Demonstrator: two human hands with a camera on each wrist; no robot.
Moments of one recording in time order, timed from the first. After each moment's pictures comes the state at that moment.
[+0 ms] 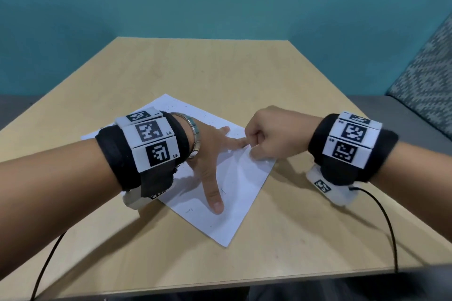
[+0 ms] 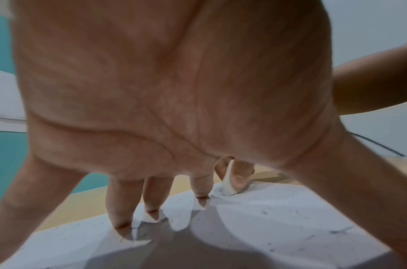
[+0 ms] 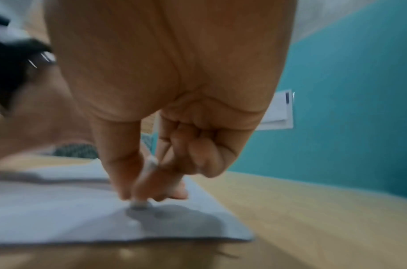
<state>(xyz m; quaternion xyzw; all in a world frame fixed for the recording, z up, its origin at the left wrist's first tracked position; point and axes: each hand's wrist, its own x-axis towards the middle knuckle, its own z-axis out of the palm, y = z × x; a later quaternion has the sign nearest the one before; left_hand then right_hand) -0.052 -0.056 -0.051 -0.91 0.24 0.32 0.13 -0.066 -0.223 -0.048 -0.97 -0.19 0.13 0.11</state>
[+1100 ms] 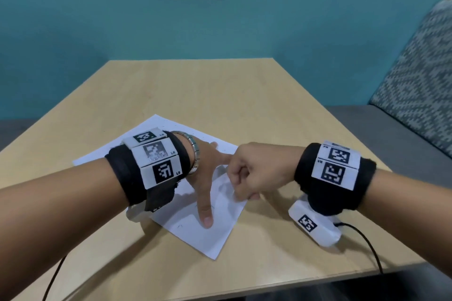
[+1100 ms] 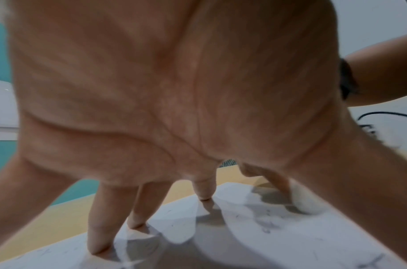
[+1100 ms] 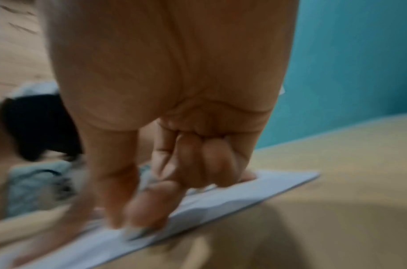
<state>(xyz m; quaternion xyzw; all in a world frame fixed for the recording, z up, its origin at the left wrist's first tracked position) -0.060 -0.074 -0.039 -0.90 0.25 0.30 0.18 -0.092 -0.222 -0.051 -0.94 -0.20 0.24 0.17</state>
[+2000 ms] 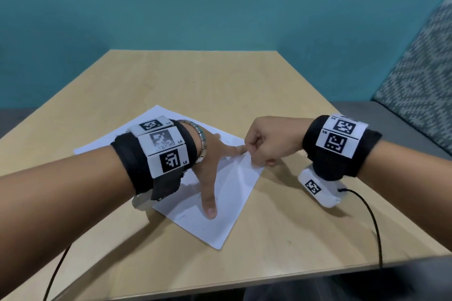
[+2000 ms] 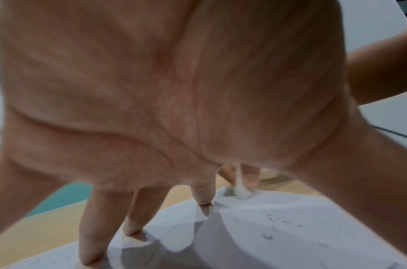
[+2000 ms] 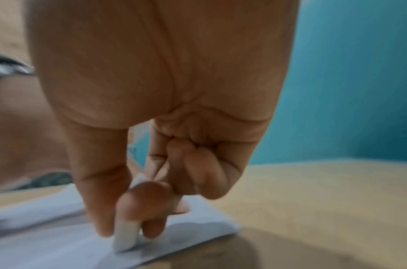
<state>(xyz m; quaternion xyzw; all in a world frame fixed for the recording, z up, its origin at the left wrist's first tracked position) -0.059 -0.077 -0.041 -0.90 0.24 0.30 0.20 -0.064 -0.241 -0.043 -0.95 -0.14 0.22 0.15</state>
